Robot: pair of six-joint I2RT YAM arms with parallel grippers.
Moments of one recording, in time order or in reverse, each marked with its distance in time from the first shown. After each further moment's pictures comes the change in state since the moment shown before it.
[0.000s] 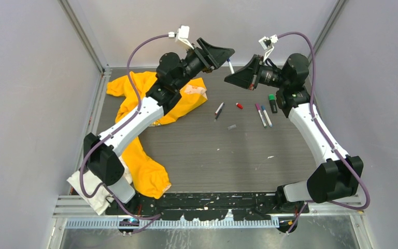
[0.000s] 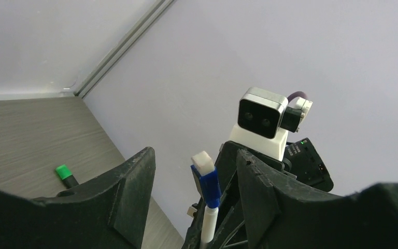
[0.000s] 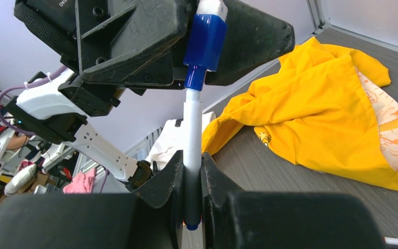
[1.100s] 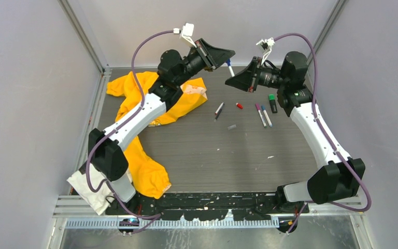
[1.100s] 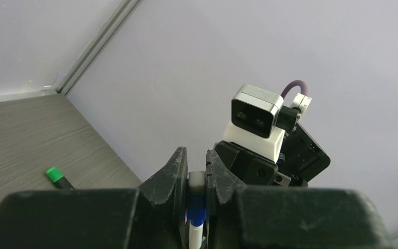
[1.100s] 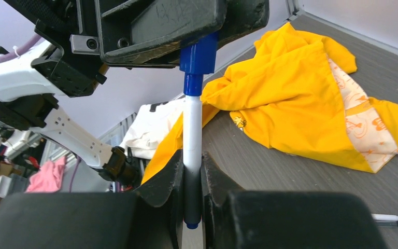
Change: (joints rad) left arm 0.017 0.064 0.053 0.032 0.135 -0.002; right arm 0.003 -0.008 0.038 -0.237 0.030 -0.230
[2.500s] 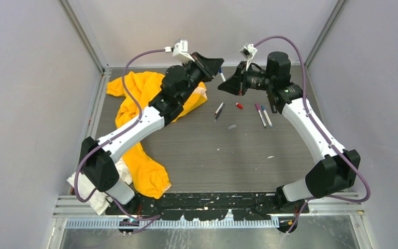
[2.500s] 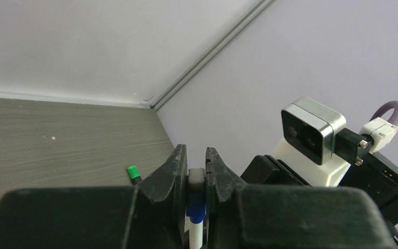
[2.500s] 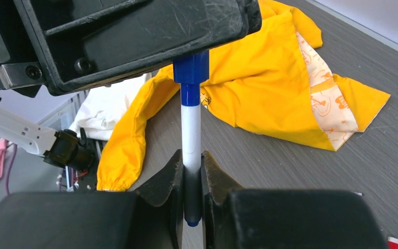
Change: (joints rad) left arm -0.100 -0.119 -0.191 -0.058 -0.435 0.171; right arm 0.090 0.065 0.070 -0.225 0.166 -0.294
